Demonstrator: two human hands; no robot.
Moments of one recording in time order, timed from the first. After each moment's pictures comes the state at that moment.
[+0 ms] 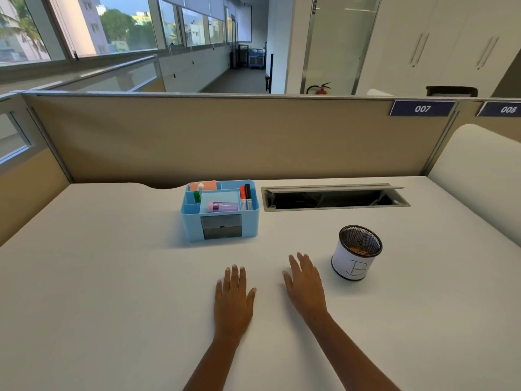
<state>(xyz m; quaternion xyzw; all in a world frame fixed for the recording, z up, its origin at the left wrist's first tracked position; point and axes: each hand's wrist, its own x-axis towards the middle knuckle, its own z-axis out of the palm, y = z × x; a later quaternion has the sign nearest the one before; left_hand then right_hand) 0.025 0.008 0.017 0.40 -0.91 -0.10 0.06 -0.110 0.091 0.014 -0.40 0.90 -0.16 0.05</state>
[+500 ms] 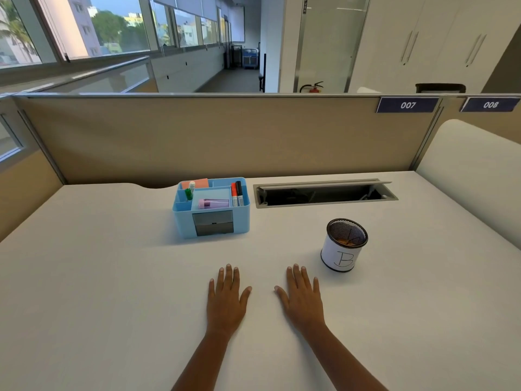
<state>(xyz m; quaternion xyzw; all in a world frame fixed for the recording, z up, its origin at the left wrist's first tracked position) 0.024 0.007 -0.007 0.39 -0.91 -0.13 0.00 -0.098 0.125 -0.013 -0.38 0.91 -0.12 0.07</state>
